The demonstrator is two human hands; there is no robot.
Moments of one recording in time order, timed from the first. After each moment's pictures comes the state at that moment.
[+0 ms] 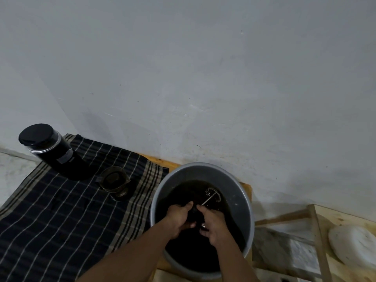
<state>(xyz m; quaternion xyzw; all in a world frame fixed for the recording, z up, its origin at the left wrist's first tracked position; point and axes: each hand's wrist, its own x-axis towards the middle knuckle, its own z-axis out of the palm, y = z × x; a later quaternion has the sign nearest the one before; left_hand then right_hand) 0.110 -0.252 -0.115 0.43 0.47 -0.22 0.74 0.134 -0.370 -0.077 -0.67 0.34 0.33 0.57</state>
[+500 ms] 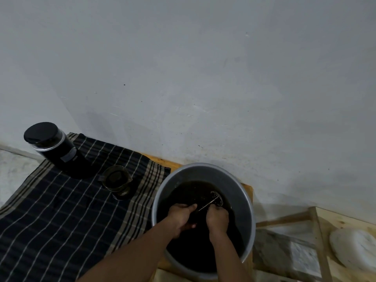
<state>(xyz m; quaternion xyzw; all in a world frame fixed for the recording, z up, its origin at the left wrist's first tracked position) 0.109 -0.254 -0.110 0.43 0.48 -0.21 0.74 0.140 -0.364 -0.092 -0.78 0.30 0.22 0.50</state>
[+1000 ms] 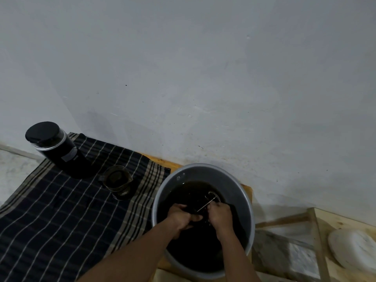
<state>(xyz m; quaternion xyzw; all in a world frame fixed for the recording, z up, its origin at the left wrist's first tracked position) 0.103 -0.258 -0.113 0.48 0.45 -0.19 0.73 0.150 -0.371 -0.076 -0.82 0.24 0.25 0.46</state>
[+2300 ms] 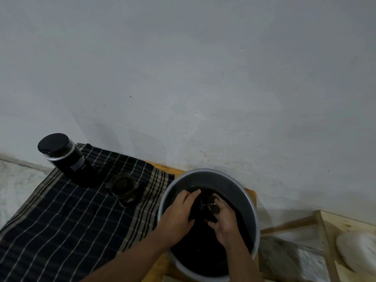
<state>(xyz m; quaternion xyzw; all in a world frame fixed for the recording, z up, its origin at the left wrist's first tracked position) 0.074 -0.214 -0.060 0.94 -0.02 0.00 0.35 0.145 -0.373 -0.078 -0.57 0.28 0.25 0.73</state>
